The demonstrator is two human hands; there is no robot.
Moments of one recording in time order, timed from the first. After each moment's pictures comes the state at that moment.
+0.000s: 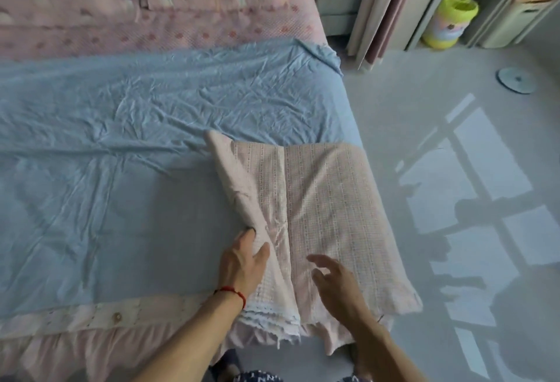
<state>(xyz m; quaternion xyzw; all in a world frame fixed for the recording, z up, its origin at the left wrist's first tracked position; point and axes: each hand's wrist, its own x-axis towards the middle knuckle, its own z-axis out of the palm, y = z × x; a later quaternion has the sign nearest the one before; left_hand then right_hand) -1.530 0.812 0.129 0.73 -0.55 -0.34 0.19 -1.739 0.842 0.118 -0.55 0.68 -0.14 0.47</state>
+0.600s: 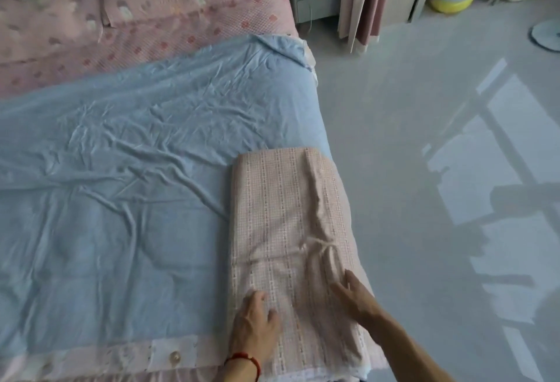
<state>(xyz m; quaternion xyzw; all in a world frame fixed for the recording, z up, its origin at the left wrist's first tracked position) -1.746 0.791 0.029 0.79 -0.49 -0.37 -0.01 -1.976 0.740 0.000 -0.42 0.67 -0.04 0.62</state>
